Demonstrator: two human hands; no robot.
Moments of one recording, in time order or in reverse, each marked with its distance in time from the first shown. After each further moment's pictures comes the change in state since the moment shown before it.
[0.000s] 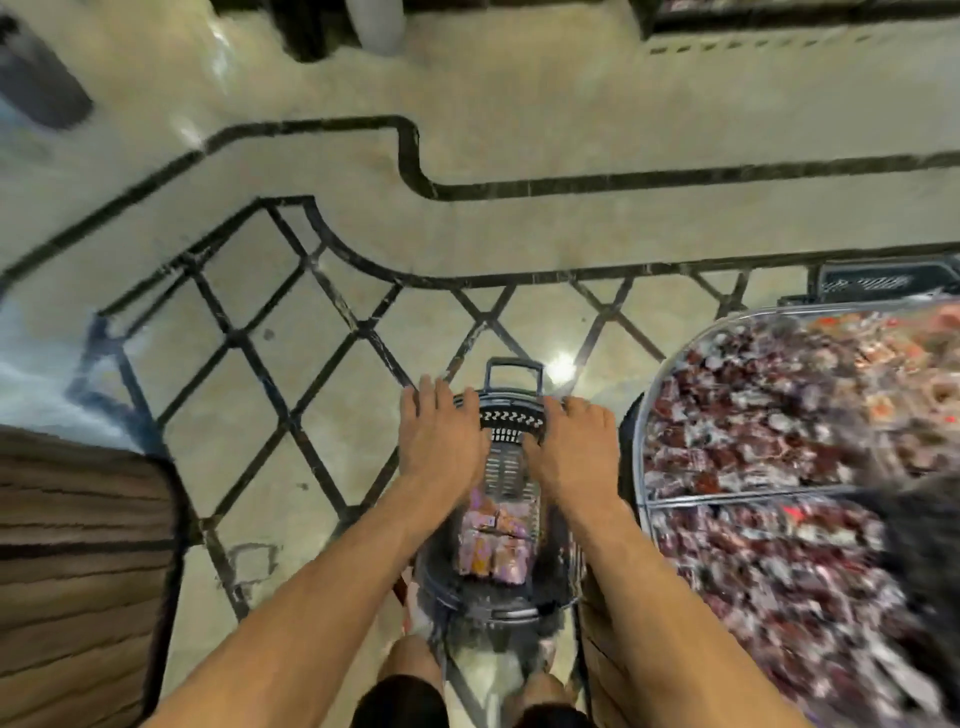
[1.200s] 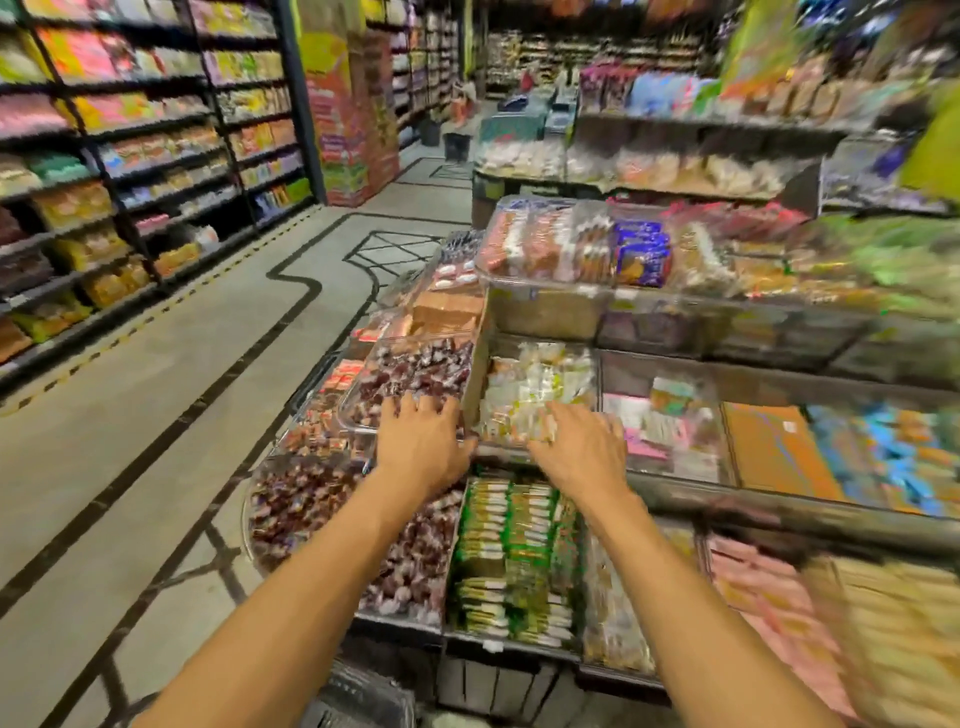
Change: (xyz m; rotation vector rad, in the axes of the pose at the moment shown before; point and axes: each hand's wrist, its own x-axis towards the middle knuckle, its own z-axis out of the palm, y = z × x) left_hand -0.285 0.266 -0.269 0.172 0.332 1.349; right_hand -0.463 0.140 -0.251 0.095 0.568 1.253
